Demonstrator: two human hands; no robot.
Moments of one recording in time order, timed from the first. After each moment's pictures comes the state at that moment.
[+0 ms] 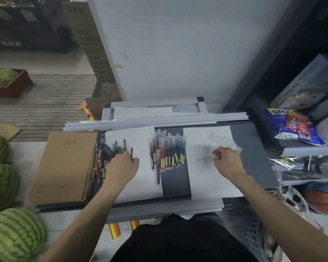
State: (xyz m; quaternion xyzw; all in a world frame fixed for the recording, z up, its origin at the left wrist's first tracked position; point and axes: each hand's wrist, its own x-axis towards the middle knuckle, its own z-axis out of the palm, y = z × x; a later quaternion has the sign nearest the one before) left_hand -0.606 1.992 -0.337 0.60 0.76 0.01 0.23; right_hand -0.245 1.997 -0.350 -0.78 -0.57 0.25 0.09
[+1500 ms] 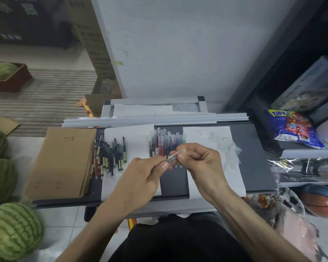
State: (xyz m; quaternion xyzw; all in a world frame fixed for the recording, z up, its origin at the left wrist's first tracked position) left_hand -0.556 1.928 -0.223 0.72 0.51 0.28 0.37; right_hand -0.366 1.939 -0.220 -0.50 -0.33 0.62 0.50
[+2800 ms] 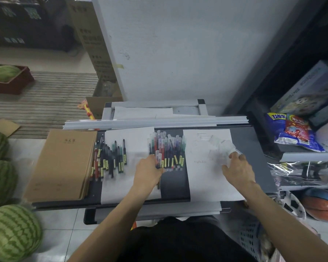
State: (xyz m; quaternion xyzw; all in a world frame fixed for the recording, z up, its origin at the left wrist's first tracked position) left_hand -0.530 1.983 -0.361 0.58 0.74 0.10 0.33; right_hand -0.216 1.984 -0.354 -0.82 -0.54 0.18 -0.04
